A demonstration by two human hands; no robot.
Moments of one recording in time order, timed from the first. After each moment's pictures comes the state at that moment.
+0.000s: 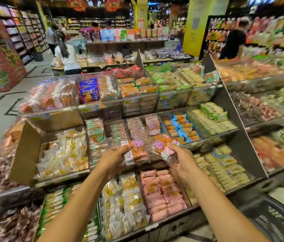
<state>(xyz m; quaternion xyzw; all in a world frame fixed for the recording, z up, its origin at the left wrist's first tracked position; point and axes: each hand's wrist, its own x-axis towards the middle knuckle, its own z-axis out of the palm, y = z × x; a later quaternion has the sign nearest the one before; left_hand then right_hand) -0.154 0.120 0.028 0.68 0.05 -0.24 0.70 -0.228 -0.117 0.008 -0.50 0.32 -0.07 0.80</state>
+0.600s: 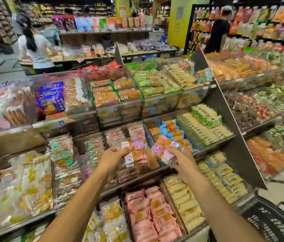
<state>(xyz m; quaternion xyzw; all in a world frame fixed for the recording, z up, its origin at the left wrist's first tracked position) 0.003 0.005 -0.025 0.65 -0.01 -0.28 0.70 -0.114 -0.228 -0.021 -0.56 0.31 -0.12 0.76</state>
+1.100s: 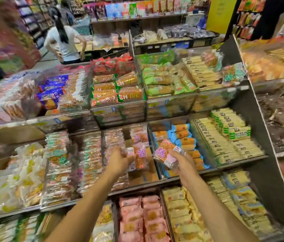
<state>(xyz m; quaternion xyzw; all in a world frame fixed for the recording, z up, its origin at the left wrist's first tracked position) 0.033 -0.096 -0.061 0.85 0.04 -0.12 0.51 -0.025 -0.334 -0.108 -0.55 0.31 -0.03 0.78</state>
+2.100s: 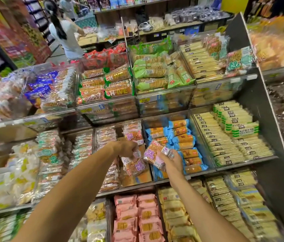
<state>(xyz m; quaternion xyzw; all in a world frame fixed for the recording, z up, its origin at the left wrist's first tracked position) 0.143 -0.157 -0.094 0.91 -0.24 -0.35 0.01 -0.003 -0.342 -0.144 -0.59 0.26 -0.02 0.76</state>
